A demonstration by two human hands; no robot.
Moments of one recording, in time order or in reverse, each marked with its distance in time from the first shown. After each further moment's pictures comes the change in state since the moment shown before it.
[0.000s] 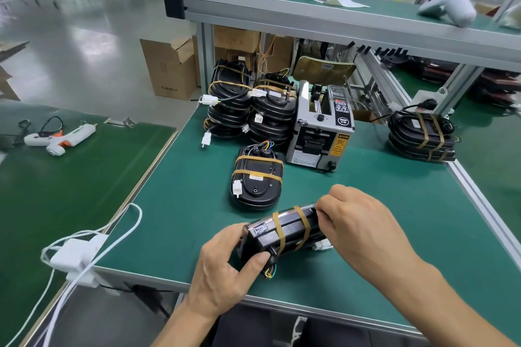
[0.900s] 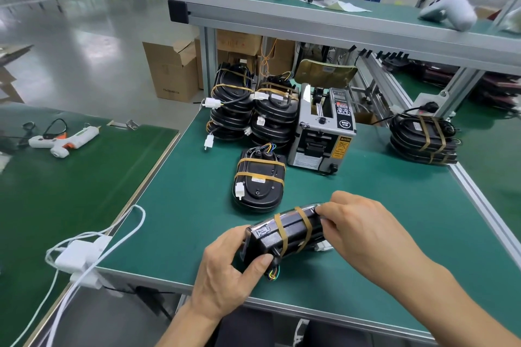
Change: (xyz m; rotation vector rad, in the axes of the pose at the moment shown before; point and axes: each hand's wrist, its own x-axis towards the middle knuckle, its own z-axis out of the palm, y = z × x) left_hand 0.000 0.003 0.000 0.016 0.005 -0.003; right_hand 0.003 -0.001 -0.017 -0.047 -0.337 0.042
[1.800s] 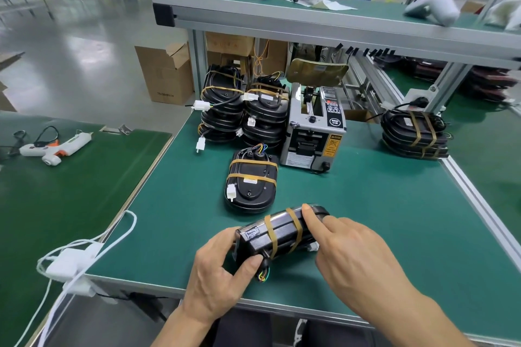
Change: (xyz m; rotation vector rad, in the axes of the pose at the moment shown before) left_hand 0.002 0.002 -0.001 0.012 -0.001 0.014; right_hand -0.031 -0.010 0.024 -0.024 0.123 -0.046
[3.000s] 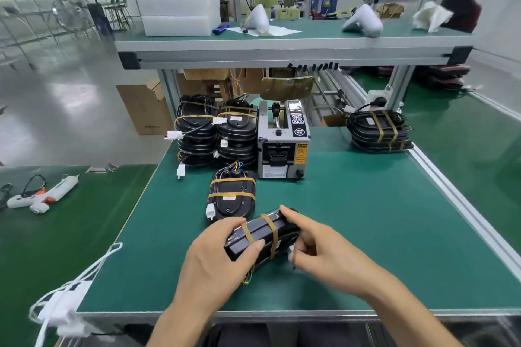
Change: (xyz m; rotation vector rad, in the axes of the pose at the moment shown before) left_hand 0.048 0.063 0.000 0.295 -0.175 -0.277; right_hand -0.008 0.030 0.029 1.132 -0.161 0.195
